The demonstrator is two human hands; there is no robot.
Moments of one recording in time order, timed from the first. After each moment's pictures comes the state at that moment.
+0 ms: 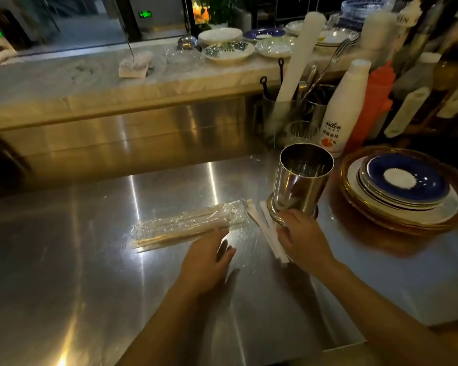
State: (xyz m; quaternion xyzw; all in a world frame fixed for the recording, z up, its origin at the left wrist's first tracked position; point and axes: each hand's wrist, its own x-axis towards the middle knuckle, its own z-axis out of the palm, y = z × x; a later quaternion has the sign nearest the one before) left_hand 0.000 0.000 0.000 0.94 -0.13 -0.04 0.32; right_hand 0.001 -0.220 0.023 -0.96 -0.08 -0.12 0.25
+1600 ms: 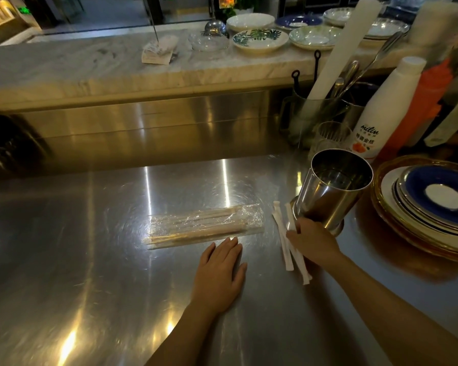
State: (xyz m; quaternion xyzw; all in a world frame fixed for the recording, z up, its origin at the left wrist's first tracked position) left_hand -0.010 0.001 -0.043 0.97 -0.13 0.07 0.20; right_hand 0.054 -0.212 -0.004 -0.93 0.07 0.11 0.33
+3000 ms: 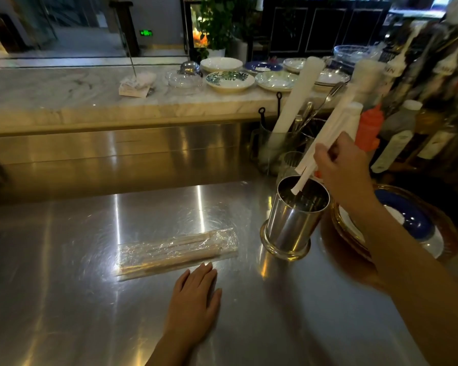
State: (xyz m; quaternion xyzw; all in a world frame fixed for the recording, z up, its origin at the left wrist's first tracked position) left_hand -0.010 0.003 -0.047 0.97 -0.14 0.07 0.20; right_hand 0.093 -0.266 0.169 -0.86 -0.02 -0.30 0.42
